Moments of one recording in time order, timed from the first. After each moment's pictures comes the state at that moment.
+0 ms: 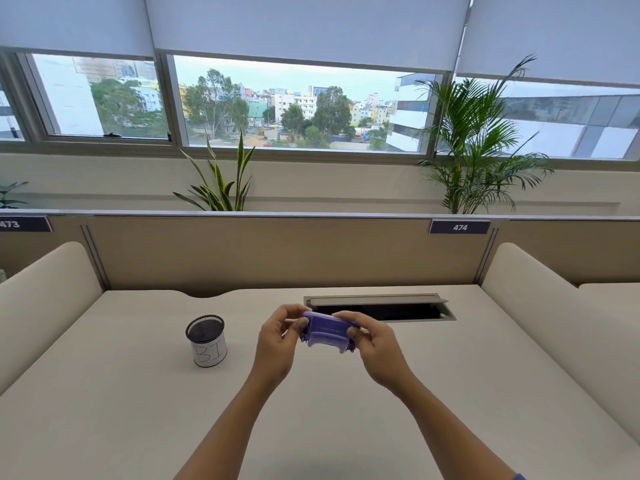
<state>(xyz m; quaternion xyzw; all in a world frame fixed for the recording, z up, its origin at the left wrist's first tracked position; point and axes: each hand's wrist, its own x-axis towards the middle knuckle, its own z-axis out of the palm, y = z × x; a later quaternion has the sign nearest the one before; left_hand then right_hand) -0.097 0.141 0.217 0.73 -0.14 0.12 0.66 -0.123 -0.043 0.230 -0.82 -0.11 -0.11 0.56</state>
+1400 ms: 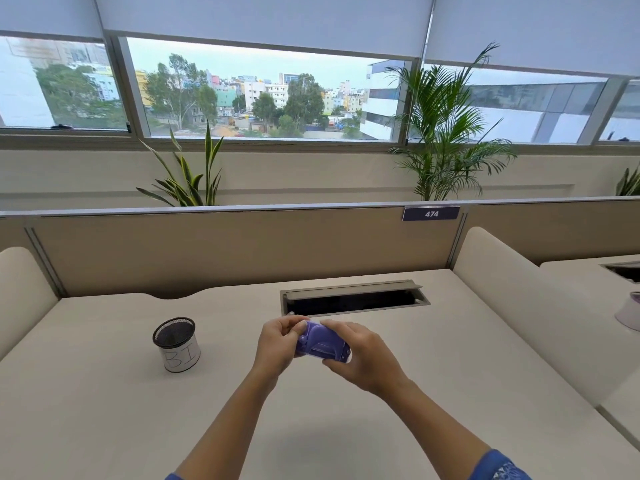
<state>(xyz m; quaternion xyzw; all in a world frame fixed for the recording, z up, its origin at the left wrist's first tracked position) -0.075 0.100 0.197 0.75 -0.04 -0.02 0.66 -0.116 -0.081 0.190 -0.92 -0.22 -0.20 0.24</state>
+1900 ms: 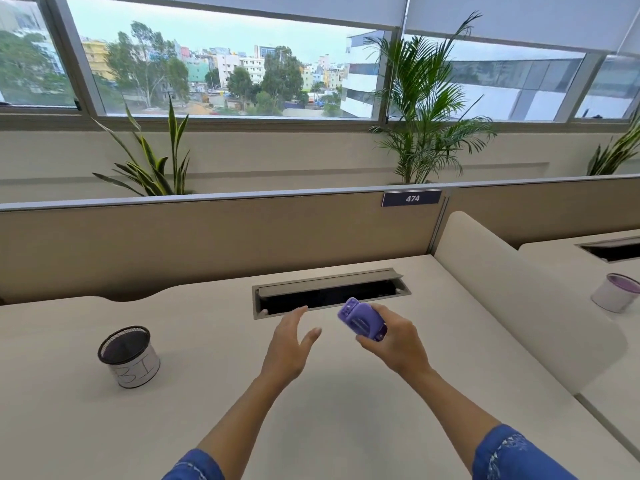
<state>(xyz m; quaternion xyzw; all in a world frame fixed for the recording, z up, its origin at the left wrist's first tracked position) -0.024 0.028 0.141 0.87 -0.14 0.02 0.46 -0.072 -0.198 0.150 -0.93 -0.02 -0.20 0.31</state>
